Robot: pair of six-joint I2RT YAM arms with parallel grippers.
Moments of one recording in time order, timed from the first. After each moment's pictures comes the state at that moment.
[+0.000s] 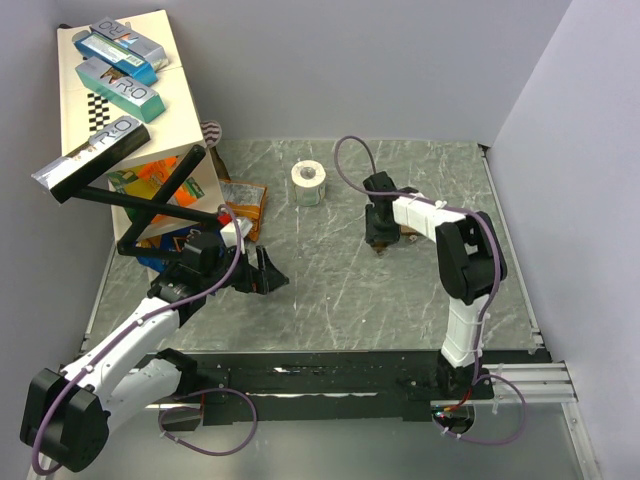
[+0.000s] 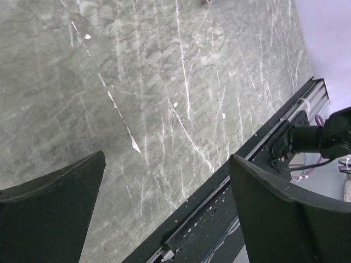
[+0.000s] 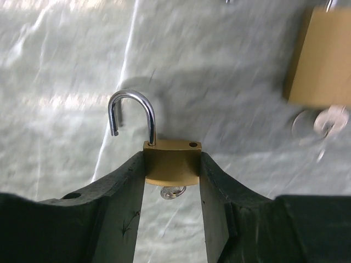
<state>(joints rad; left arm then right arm) -0.43 0.92 0.54 -0.15 0.46 -0.49 0.37 1.92 1.32 -0.61 0.18 0.36</state>
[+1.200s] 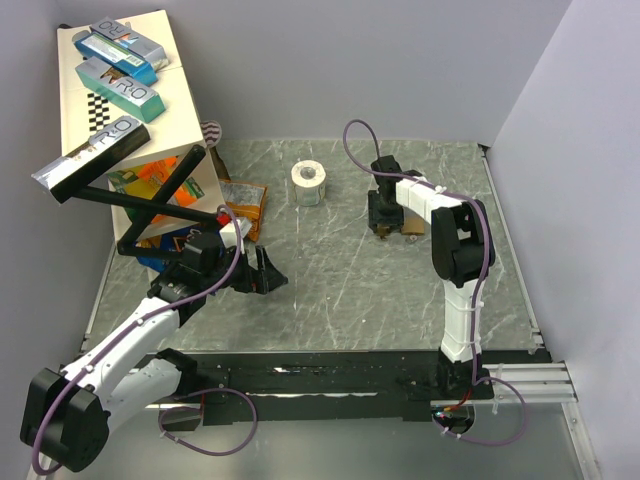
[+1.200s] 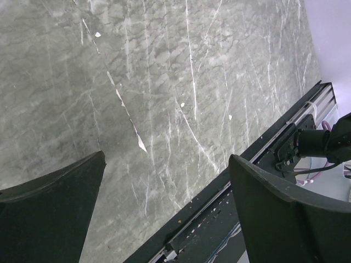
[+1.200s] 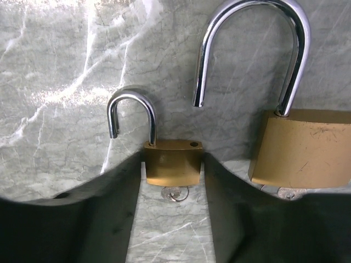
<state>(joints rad) -0.43 0.93 0.54 -0.16 0.42 -0.49 0.27 2.12 1.59 -0.69 0.11 0.26</state>
